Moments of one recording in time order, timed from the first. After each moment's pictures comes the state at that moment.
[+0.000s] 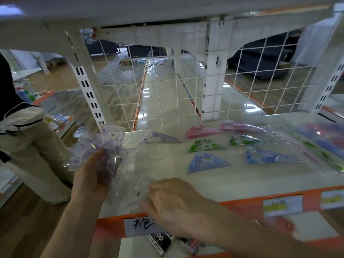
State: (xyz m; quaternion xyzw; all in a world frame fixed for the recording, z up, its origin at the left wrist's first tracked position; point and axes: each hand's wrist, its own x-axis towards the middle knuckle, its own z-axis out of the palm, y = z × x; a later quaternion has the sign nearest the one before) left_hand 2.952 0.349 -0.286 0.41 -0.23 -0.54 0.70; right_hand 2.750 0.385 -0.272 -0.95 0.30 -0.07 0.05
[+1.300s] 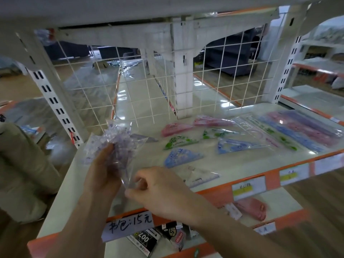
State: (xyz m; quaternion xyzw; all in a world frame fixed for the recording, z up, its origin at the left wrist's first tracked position) left_hand 2.883 0.328 -0.288 0.32 -0.33 -0.61 0.64; right_hand 2.731 0.395 -0.250 -0.79 0.49 -0.22 0.29
